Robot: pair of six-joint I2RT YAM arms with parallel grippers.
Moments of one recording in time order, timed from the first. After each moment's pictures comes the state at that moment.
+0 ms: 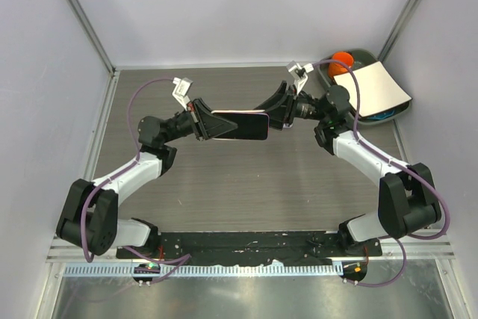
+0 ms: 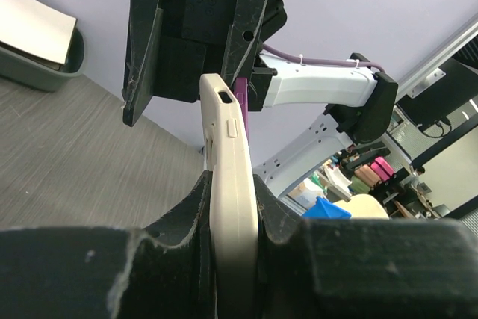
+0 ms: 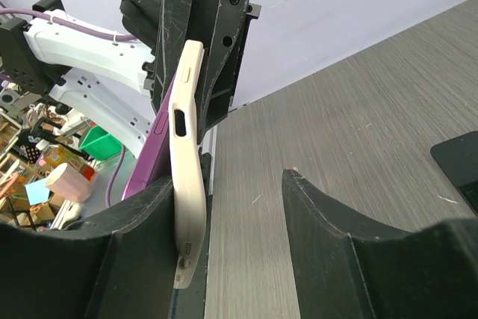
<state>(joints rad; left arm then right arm) -0.38 1.33 0.69 1.17 0.94 -1.18 0.35 1.43 0.91 0.83 -1.11 0.75</state>
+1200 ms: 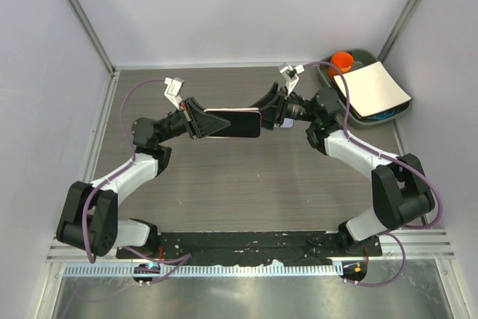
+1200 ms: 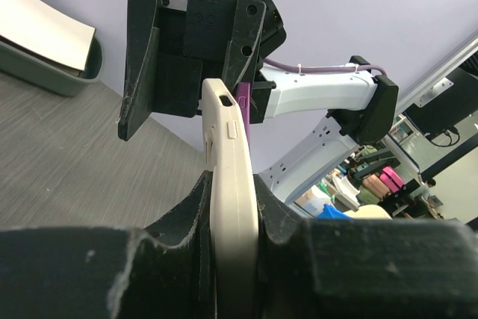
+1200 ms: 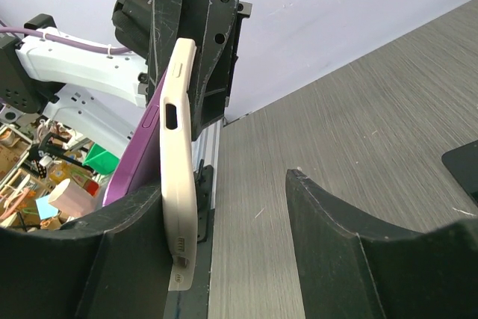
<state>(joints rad) -0.31 1.32 0.66 1.21 0.95 -1.21 0.42 1.50 0.91 0.90 -1.03 0.78</state>
